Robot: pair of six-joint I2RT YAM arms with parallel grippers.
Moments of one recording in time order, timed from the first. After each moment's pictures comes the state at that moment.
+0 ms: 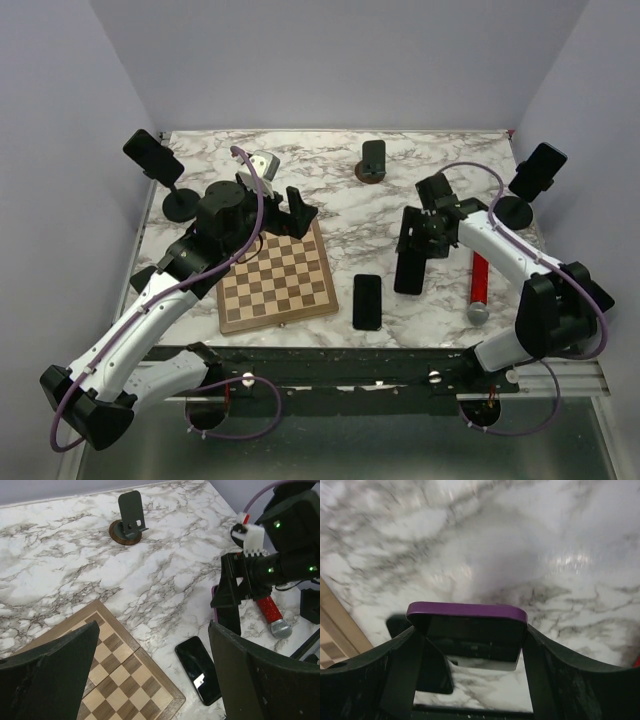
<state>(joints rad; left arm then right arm) -0.60 0.98 1.05 -0.28 0.06 -0.29 0.35 1.49 1.13 -0.70 0.07 0.51</state>
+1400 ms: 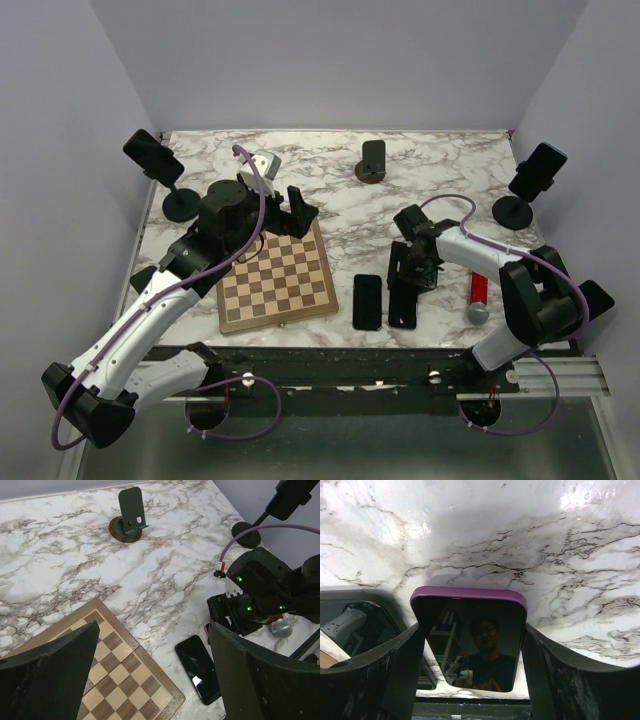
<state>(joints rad) -0.60 0.99 1.05 -0.28 0.06 -0.30 0.47 1.59 0.90 -0.70 0.01 0.64</state>
